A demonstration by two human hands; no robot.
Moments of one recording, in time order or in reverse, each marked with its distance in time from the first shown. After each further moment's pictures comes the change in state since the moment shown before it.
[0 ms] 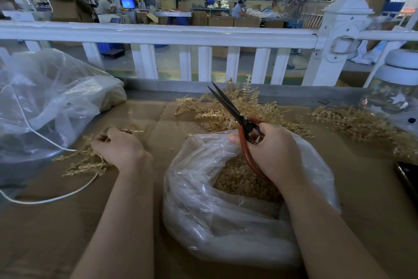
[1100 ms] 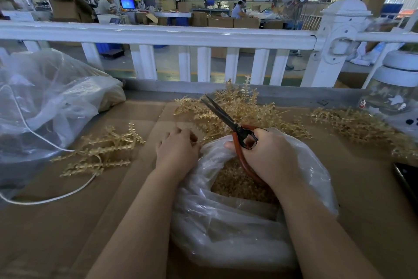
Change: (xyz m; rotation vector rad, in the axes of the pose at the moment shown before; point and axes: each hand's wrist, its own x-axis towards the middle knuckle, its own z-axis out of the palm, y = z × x) left_hand -0.030 -0.045 0.003 1.560 -0.950 0.762; right_hand -0.003 0.001 0.005 -0.153 -0.045 -0.001
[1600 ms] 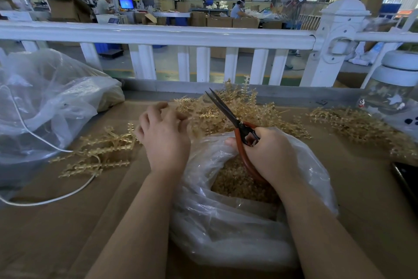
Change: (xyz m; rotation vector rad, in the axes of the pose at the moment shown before) left_hand -0.008 0.004 -0.010 -0.193 0.650 0.040; right_hand -0.001 -0.005 -0.005 0.137 -0.046 0.072
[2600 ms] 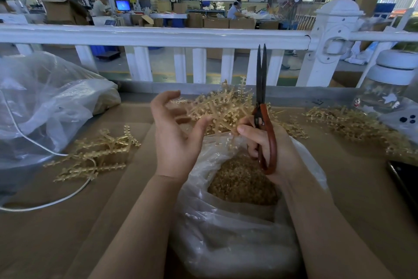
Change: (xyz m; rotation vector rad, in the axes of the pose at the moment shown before) left_hand -0.005 0.023 -0.010 -0.740 0.008 0.205; right_hand 0.007 -0.005 -0.016 1.213 -0.290 0.151
